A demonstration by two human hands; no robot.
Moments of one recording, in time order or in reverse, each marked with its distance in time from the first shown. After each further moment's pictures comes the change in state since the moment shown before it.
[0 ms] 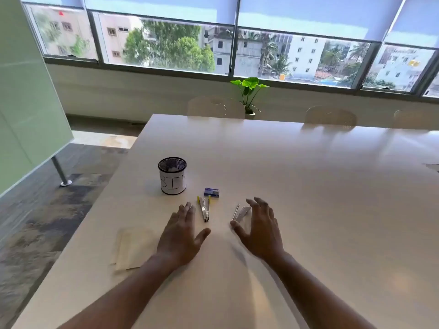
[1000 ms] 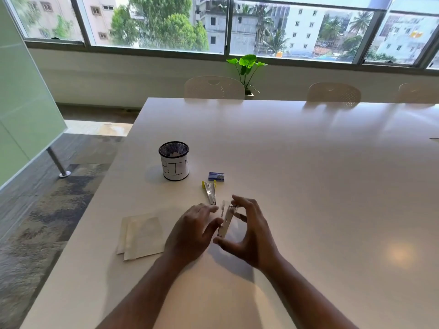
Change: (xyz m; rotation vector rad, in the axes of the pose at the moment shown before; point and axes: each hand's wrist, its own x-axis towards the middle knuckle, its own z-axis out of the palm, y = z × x) left_hand -0.018 0.003 -0.003 -0.332 0.174 0.350; right_hand -0.043 -0.037 0.024 0.522 0.057 -0.258
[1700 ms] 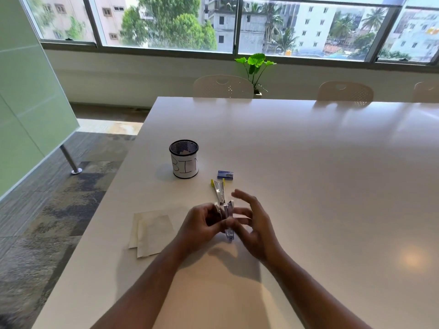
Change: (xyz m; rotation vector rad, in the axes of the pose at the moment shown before) left_hand 0.000 -0.001 -0.009 -0.732 -0.115 -0.293; right_hand 0.011 -0.019 0.006 0.383 -0.016 0.136
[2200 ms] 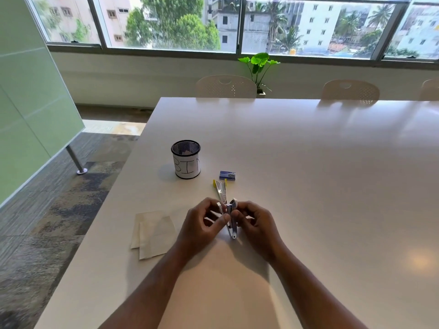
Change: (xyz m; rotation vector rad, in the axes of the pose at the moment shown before) left_hand 0.002 -0.006 0.003 0.098 0.147 0.154; right_hand 0.008 0.002 -0.004 0.021 -0.010 0.165
